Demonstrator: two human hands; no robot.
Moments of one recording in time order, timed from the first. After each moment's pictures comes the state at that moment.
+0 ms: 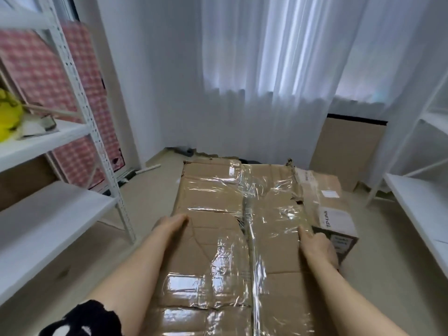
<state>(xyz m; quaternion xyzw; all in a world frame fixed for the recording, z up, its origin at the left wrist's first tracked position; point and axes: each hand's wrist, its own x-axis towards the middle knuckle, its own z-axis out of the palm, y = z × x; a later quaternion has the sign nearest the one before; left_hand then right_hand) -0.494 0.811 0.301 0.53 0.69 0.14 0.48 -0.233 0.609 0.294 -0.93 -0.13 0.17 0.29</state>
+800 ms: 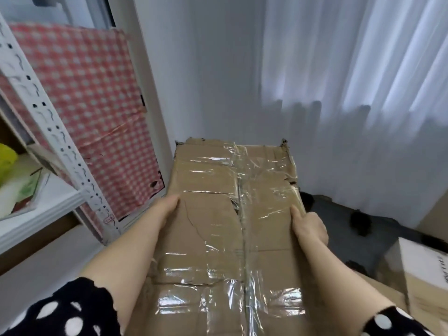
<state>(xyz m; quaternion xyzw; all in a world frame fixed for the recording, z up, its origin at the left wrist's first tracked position) -0.396 1.371 0.351 0.42 0.73 0.28 0.45 -0.096 1.252 0.304 -0.89 -0.25 0.21 0.32</state>
